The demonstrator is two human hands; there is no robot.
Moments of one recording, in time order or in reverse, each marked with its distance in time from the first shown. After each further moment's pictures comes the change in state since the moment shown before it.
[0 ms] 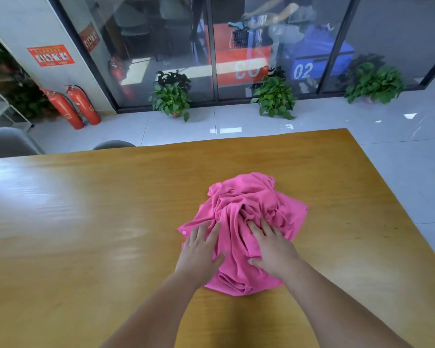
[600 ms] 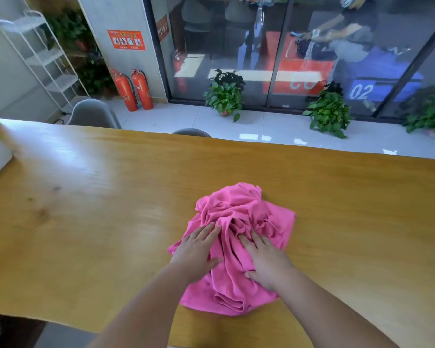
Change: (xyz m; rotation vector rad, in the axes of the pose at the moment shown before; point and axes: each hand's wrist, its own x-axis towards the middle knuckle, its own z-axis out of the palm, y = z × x) left_hand -0.104 -0.255 -0.068 0.006 -0.059 -0.048; right_hand 0.034 -0.270 0.054 -0.193 -0.071 -0.274
